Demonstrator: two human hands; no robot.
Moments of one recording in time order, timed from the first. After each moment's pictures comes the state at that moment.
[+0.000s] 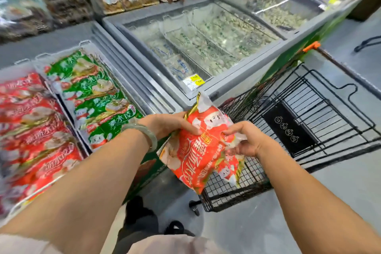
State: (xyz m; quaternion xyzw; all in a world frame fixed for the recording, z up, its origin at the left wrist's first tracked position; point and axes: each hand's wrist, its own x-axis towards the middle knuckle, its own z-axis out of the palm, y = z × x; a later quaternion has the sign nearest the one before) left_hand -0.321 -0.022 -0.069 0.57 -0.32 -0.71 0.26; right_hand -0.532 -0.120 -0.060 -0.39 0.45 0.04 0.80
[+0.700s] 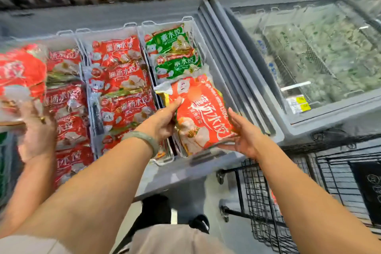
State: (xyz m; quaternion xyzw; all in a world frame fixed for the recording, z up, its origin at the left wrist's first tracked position) left_hand -0.063 0.150 -0.150 0.50 0.14 -0.53 0.67; right_hand -0.215 -0.014 -0.131 -0.47 0.46 0.12 0.74
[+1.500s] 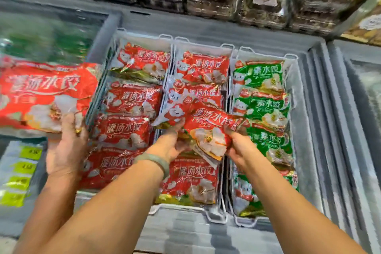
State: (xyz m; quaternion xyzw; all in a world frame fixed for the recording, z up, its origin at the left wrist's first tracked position) left_hand 0.082 0.286 -0.199 0.46 0.40 -0.33 0.72; right_hand 0.040 0.108 -0.204 -0.46 0.42 0.12 0.78
